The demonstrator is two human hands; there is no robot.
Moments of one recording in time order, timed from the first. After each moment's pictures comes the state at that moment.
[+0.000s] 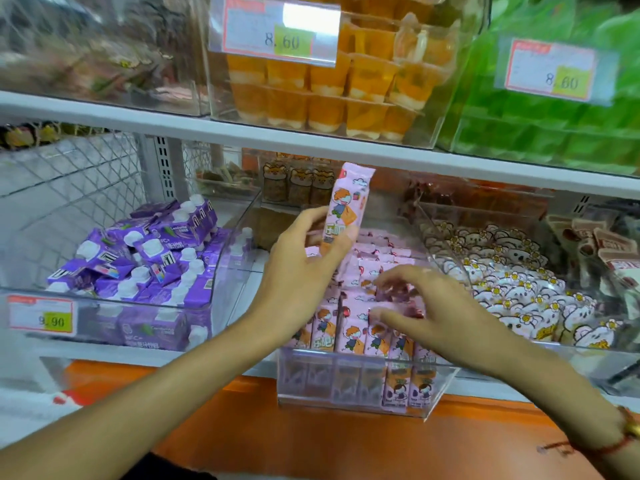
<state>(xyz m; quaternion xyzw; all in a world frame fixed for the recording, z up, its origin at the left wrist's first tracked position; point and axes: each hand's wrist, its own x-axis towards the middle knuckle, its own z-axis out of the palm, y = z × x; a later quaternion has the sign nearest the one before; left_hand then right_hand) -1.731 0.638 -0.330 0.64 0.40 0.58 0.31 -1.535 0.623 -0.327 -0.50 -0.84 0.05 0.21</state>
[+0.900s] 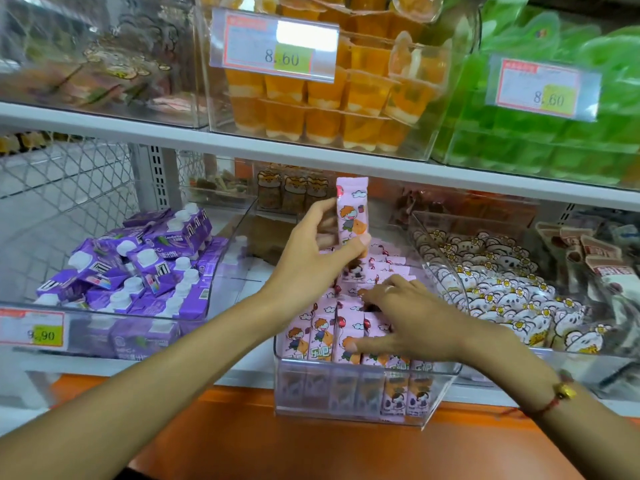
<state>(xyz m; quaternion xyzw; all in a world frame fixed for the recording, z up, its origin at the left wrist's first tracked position) -1.729 0.648 -0.310 0.65 0.35 0.54 0.40 -1.555 0.641 -0.322 -0.52 -0.85 -0.01 -0.04</state>
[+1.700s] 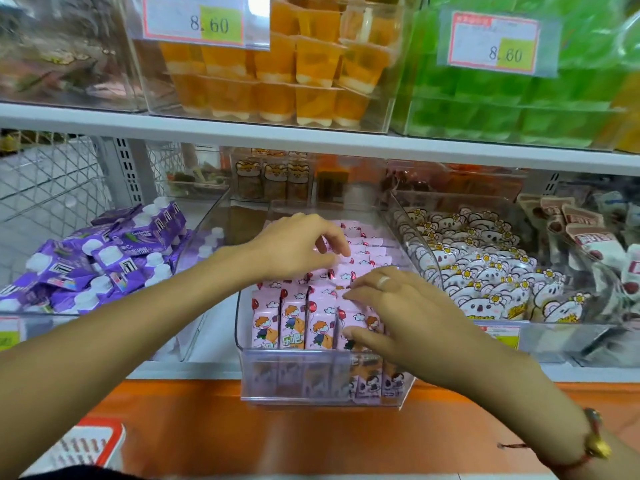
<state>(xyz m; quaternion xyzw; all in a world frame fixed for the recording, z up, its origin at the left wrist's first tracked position) -1.714 0.703 -0.308 0.88 0.41 0.20 0.12 -1.537 0.603 -0.330 -0.49 -0.86 -0.09 0.09</state>
